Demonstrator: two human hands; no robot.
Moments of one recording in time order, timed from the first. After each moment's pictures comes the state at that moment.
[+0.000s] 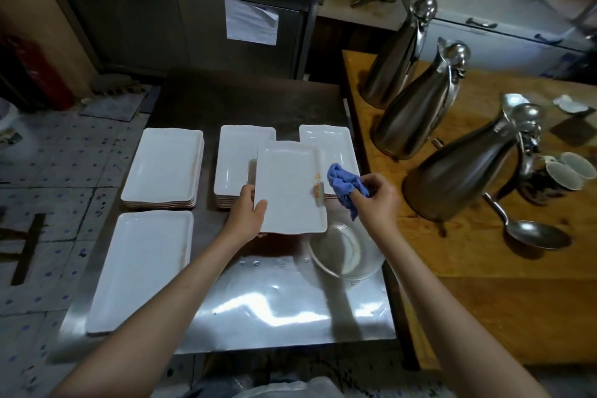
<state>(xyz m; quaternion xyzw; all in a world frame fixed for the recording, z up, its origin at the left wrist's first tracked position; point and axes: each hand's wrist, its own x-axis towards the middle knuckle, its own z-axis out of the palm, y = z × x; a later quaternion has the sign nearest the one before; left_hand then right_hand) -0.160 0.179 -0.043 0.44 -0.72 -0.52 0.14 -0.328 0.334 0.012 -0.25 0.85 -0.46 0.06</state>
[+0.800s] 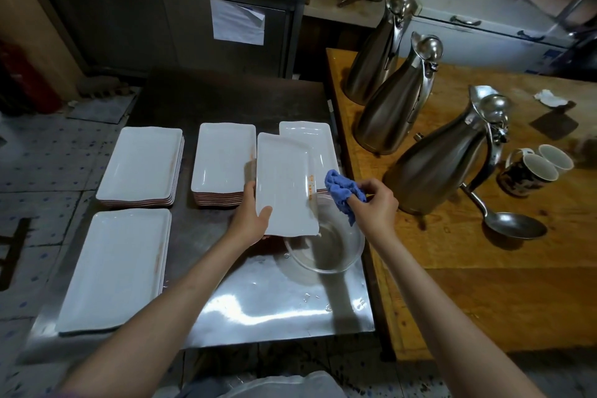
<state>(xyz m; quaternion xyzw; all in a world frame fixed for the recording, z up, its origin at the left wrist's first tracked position) -0.187 0.221 -0.050 0.39 -0.73 -0.54 0.15 -0.343 0.375 0.011 -0.23 0.86 -0.46 0.07</state>
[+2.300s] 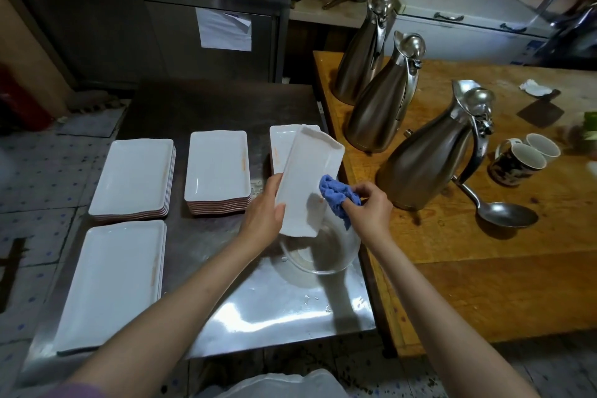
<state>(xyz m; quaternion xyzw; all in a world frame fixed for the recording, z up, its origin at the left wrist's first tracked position) -0.210 0.238 -0.025 0.30 -0.86 -0.39 0.16 -0.343 0.382 0.009 -0.21 0.86 -0.45 0.07</state>
